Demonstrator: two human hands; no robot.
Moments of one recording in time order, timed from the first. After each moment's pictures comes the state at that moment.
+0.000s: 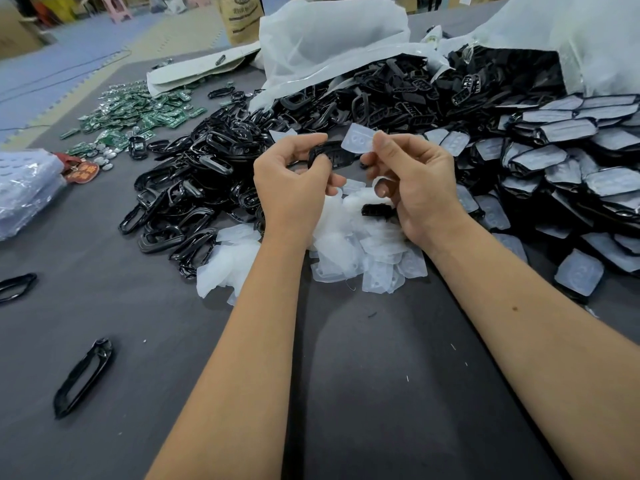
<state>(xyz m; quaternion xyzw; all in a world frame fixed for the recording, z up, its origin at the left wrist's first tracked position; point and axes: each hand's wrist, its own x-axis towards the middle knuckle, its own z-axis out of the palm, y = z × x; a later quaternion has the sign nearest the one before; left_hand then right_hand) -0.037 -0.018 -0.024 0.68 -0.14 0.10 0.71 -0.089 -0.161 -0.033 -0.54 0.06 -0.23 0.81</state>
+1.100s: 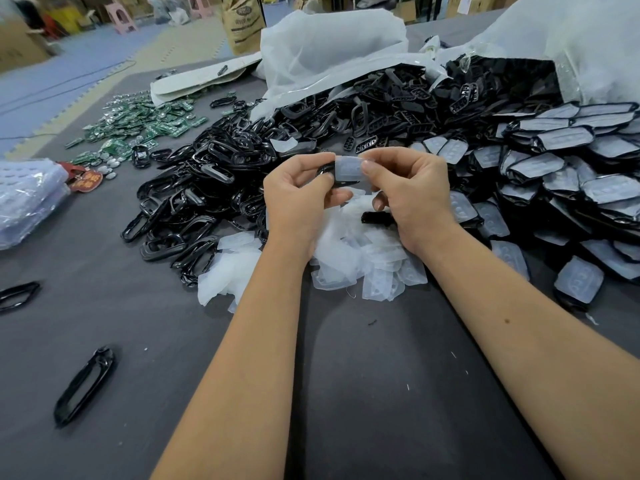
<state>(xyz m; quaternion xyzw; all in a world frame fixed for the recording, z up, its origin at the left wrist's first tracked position) -0.038 -0.020 -0.027 0.62 -0.10 -0.02 0.78 -0.086 -0.158 -0.037 -0.64 0.07 -0.27 0.72</state>
